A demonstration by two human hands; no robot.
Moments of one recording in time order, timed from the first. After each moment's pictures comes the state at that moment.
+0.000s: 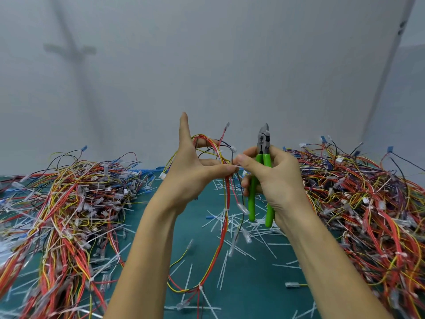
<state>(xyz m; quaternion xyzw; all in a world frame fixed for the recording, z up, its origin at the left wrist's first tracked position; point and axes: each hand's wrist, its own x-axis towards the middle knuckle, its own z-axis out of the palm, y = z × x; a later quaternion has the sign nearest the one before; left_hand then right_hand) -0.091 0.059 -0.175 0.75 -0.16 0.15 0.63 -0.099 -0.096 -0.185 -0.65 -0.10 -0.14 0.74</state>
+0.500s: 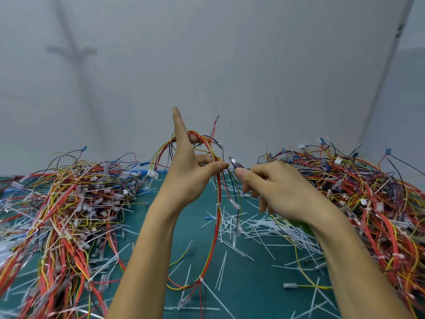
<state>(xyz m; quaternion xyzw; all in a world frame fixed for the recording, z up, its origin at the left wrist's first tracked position) -0.082 0.060 -0.179 0.76 -0.18 0.24 0.57 -0.100 -0.128 -0.178 -0.91 -0.18 -0.07 0.37</state>
